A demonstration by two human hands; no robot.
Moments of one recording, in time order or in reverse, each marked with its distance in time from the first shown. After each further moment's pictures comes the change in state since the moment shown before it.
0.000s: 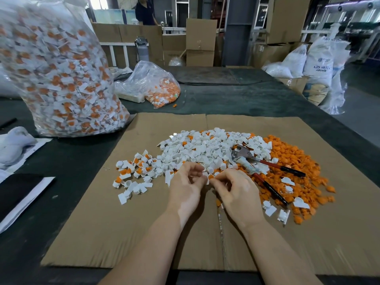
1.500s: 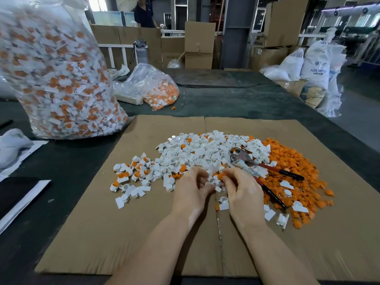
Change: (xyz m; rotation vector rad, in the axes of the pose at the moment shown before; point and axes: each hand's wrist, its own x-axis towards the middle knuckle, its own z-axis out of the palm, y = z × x) left_hand 0.006 -0.003 0.009 0.331 -0.067 0.099; right_hand 0.004 0.001 0.000 0.015 0.116 0.104
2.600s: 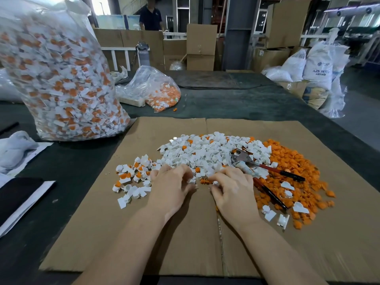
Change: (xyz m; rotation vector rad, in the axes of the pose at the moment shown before) left_hand 0.009 -0.013 -0.046 0.652 0.031 0.237; right_hand 0.003 -0.002 0.006 -0.261 -0.117 -0.227
